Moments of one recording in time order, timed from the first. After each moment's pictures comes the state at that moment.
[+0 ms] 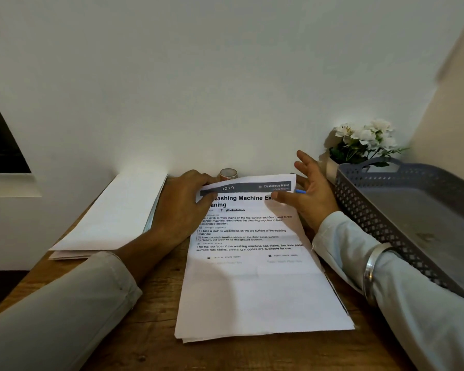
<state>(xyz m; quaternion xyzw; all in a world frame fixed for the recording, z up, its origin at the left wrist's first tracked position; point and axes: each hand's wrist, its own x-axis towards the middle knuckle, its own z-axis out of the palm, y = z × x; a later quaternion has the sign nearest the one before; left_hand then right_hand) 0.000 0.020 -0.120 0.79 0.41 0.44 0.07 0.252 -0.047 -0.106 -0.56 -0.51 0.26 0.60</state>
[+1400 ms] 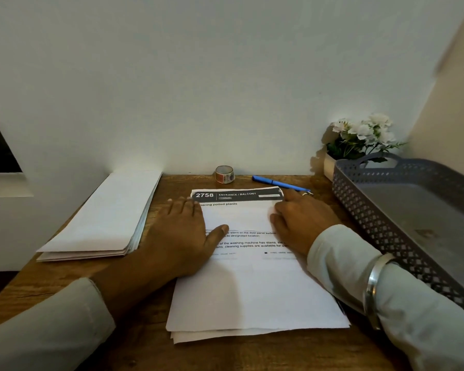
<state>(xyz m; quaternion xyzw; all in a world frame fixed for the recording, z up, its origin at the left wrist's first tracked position) -0.003 -0.029 -0.132 0.84 0.53 0.01 -0.11 0.228 -0.083 -0.094 -0.73 -0.68 -0.09 -0.03</state>
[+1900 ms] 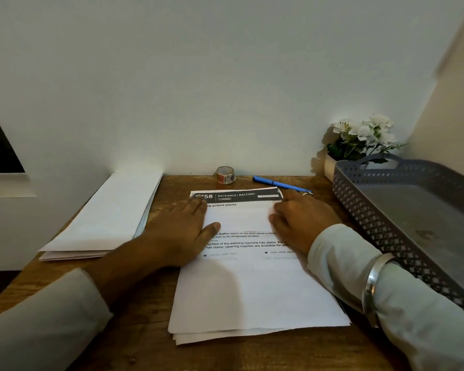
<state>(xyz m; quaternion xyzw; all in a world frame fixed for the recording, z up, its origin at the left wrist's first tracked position) -0.010 -0.010 -0.123 0.88 0.47 -0.02 -0.04 0.231 -0.081 -0.092 -0.73 -0.68 -0.07 -0.02</state>
